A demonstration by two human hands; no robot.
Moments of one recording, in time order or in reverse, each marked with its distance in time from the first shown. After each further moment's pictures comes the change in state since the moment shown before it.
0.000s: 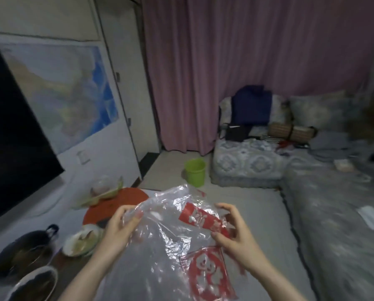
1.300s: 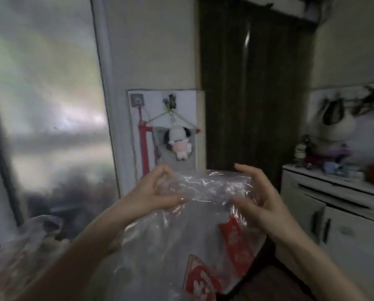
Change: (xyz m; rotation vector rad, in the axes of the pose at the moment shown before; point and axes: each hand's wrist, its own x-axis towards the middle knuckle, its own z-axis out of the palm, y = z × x) left_hand -1.475 0.409 0.007 0.536 1.739 -0.494; right_hand -1.198 -0.404 0.307 0.915 -2.166 -0.609
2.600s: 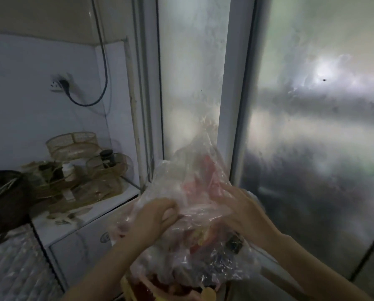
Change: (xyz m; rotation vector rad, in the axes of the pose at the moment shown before) left_hand -0.212 -0.244 -0.279 1.085 1.014 -0.817; right_hand 0.221 0.208 0.550 -0.017 -0.937 -0.765
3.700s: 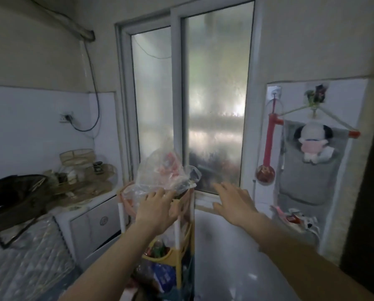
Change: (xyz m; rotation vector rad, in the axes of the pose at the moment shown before) left_hand -0.331 0.225 -0.159 0.392 -0.108 0.135; right_hand -0.283 -0.360 -0.183 -0.454 -0.121 0.570
